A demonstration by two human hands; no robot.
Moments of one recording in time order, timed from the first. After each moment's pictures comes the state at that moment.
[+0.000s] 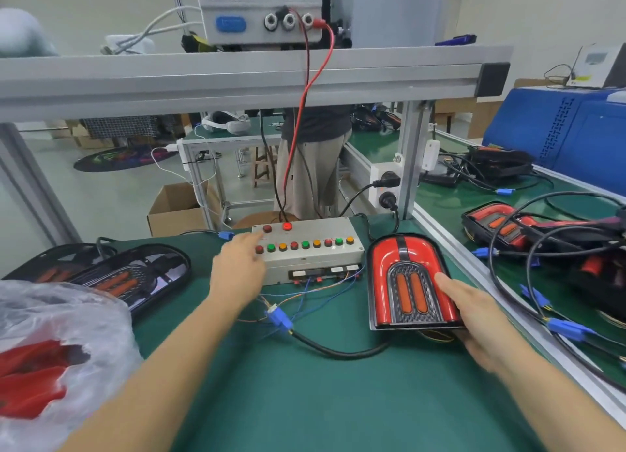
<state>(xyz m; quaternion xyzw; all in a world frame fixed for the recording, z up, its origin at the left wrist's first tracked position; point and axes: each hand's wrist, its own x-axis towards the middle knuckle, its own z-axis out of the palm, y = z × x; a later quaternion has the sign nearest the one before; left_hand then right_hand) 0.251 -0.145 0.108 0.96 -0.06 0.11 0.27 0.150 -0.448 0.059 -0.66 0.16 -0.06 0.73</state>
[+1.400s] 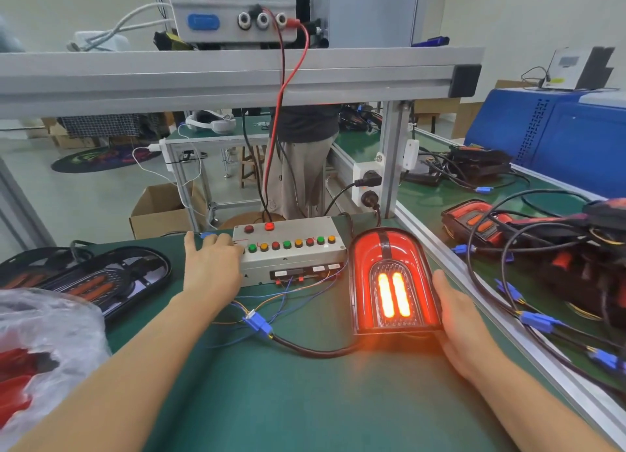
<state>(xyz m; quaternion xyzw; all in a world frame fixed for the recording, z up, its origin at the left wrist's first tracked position) 0.273 -0.138 0.096 0.98 -0.09 0.16 -0.10 0.144 -0.445 0.050 -0.67 0.17 -0.11 0.72</state>
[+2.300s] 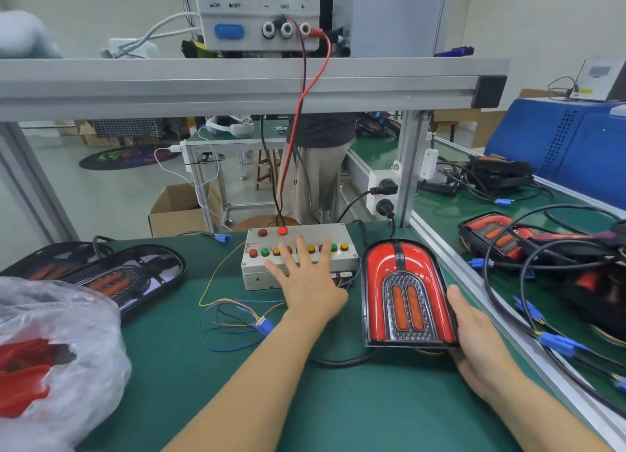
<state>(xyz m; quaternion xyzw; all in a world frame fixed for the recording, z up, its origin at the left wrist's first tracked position) 0.252 -0.257 0.070 0.99 -0.05 0.06 0.08 0.146 -0.451 0.044 -0.66 0.15 -0.10 0.73</state>
